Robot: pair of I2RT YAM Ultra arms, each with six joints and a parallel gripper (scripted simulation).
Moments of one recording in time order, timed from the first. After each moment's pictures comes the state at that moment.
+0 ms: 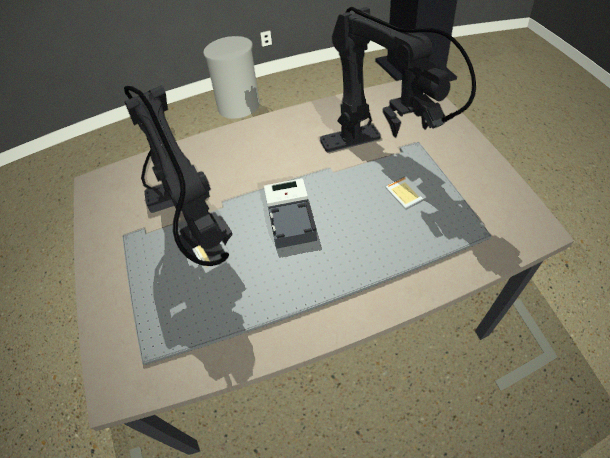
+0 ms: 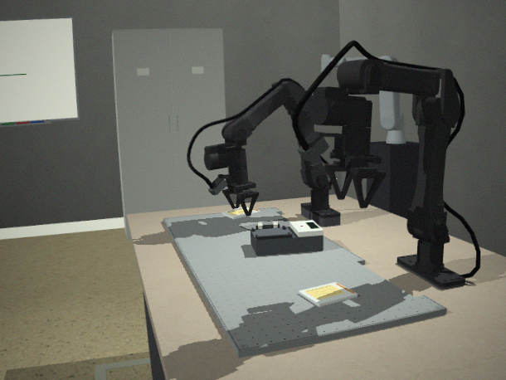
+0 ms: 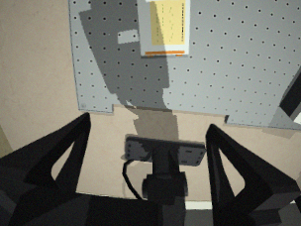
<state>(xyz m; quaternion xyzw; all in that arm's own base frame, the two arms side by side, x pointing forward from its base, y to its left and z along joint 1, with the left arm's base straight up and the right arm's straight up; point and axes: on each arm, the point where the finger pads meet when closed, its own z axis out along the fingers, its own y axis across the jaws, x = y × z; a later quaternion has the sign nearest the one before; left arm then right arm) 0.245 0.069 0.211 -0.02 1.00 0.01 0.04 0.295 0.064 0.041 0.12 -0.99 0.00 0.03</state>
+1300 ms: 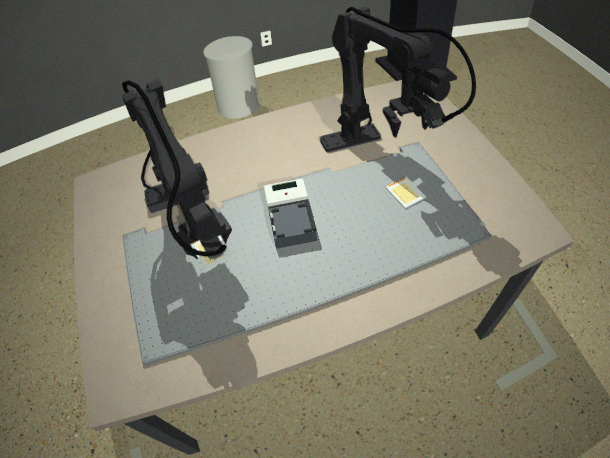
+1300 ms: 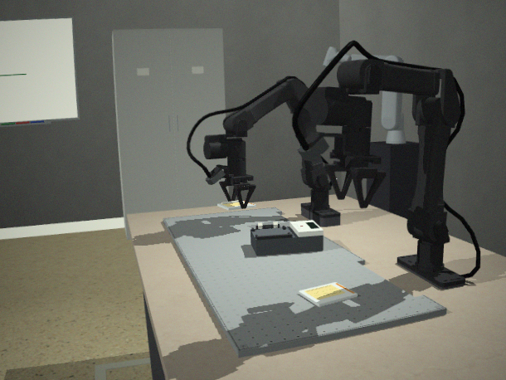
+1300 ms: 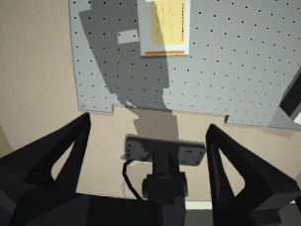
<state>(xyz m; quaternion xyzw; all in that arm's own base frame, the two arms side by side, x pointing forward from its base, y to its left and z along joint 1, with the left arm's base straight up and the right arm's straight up) 0.245 0.069 0.211 -0.02 1.00 0.01 0.04 0.309 0.067 0.067 0.12 -0.99 0.00 -0.01</state>
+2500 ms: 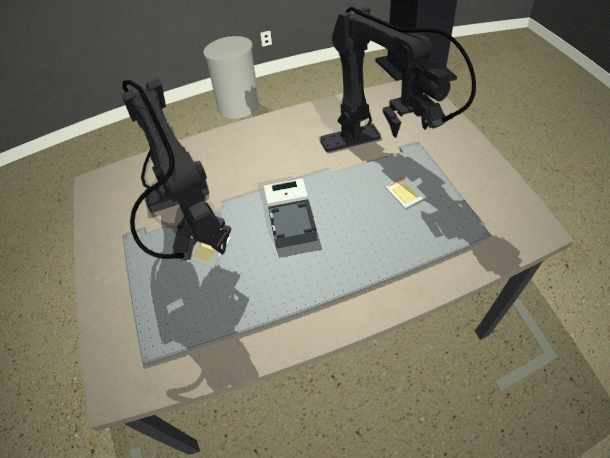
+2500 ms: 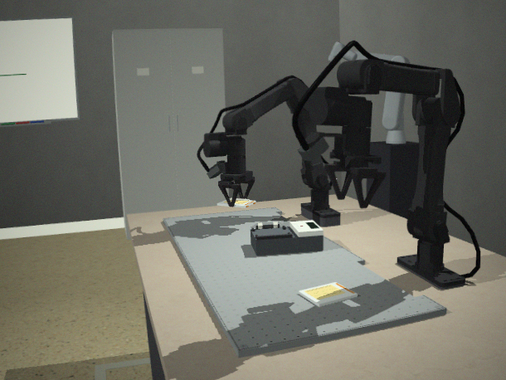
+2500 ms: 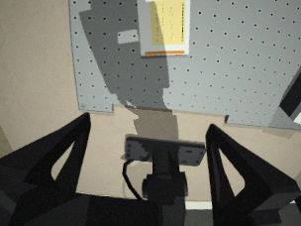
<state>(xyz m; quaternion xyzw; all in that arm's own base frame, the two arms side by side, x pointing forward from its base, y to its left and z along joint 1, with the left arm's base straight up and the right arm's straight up) 0.245 0.069 0.211 -0.02 1.00 0.01 0.04 0.309 0.067 0.074 -0.36 -0.93 0.00 -0.01</state>
